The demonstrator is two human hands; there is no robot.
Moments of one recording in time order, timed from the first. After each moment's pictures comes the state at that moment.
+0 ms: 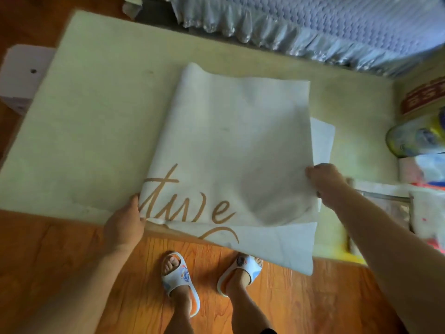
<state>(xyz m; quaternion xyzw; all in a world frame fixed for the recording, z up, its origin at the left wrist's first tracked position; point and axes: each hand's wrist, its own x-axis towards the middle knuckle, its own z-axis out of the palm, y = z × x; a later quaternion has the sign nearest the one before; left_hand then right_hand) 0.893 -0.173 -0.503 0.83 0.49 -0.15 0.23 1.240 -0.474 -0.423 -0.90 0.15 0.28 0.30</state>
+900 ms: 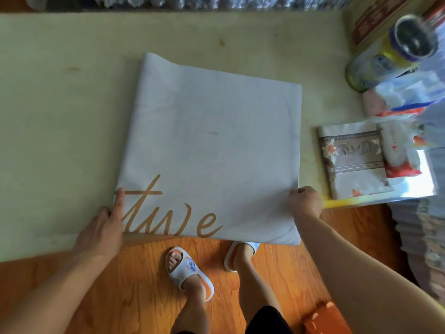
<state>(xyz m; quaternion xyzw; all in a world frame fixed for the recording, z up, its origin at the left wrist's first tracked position) 0.910 -0.162 -0.492 0.92 0.23 -0.30 0.08 1.118 -0.572 -0.501 -0.90 0.32 0.20 0.22</state>
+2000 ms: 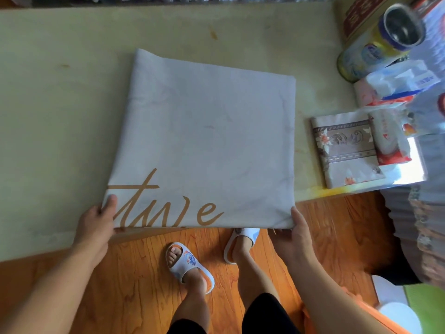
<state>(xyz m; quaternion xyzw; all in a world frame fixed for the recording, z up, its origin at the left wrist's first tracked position) 0.918 -0.163 -0.495 0.63 0.58 -0.11 0.51 1.015 -0.565 -0.481 -0.40 0.55 0.15 0.71</state>
